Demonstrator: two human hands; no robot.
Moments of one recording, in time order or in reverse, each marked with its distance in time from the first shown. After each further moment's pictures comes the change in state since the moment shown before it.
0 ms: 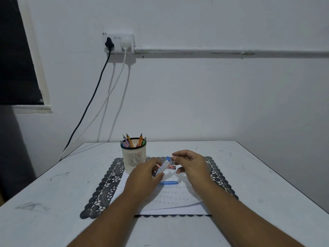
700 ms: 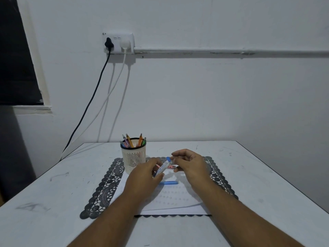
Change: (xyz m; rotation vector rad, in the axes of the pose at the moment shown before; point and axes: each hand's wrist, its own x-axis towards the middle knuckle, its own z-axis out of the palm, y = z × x) left_hand -0.001 -0.002 0.001 0.025 0.014 0.028; right_hand 0.000 0.001 0.001 -0.011 -0.048 -0.017
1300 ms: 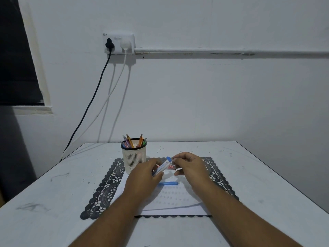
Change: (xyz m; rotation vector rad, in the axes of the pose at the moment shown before) left_hand 0.002 0.000 0.000 0.030 0.021 0.011; right_hand 0.001 0.001 0.002 -0.045 0.054 0.092
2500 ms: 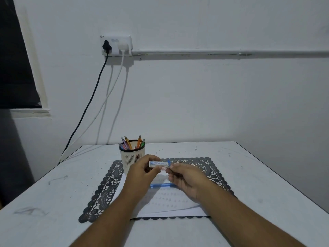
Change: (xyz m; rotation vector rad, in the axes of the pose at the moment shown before) left_hand -0.004 0.008 -0.010 -0.621 0.057 -0.072; right_hand 0.001 0.010 0.001 0.385 -0.080 0.442
